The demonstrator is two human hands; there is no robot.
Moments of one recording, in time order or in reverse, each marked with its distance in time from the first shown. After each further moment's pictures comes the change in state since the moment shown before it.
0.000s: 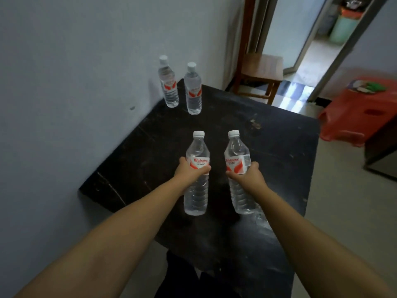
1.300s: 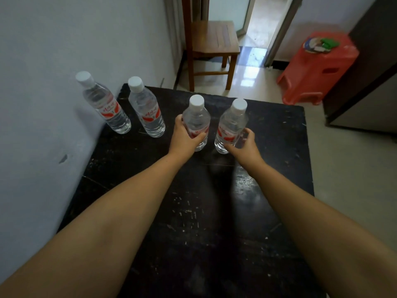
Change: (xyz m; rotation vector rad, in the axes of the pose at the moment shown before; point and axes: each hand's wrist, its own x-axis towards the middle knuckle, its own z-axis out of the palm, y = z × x) left_hand 0.200 0.153 0.048 0.216 -0.150 0.561; right_hand 0.190 -0.058 -0.024 0.198 0.254 -0.009
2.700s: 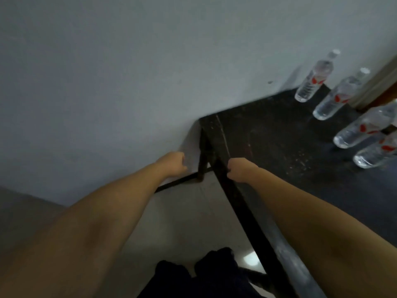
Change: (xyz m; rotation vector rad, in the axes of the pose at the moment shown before) left_hand -0.545 -0.172 -0.154 0.460 0.220 -0.703; right_hand -0.384 0.047 0.180 -1.457 -0.984 -0.724
